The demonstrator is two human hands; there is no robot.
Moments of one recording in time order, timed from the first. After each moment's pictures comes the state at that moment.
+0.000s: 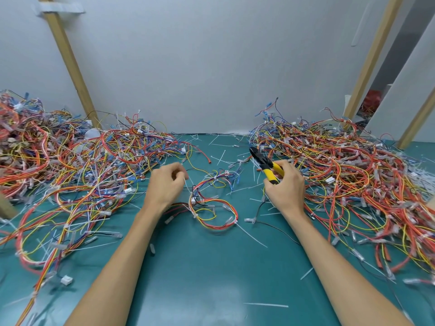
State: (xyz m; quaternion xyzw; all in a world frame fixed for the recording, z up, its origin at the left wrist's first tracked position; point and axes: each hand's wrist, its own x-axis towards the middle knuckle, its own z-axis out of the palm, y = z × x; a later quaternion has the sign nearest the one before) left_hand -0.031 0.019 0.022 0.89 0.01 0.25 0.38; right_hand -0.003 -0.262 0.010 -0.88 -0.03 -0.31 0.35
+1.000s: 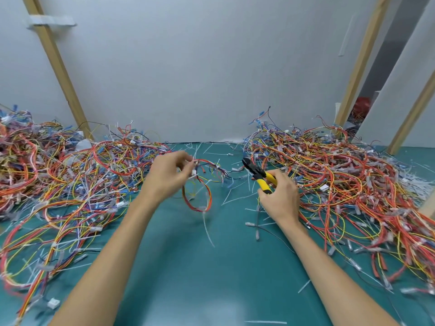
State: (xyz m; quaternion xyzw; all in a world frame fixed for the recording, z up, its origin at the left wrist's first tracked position) left_hand -0.027 0.002 0.083 0.90 -0.11 0.26 0.35; right_hand -0.004 -0.261 0.012 -0.89 -0.02 -0.30 0.33
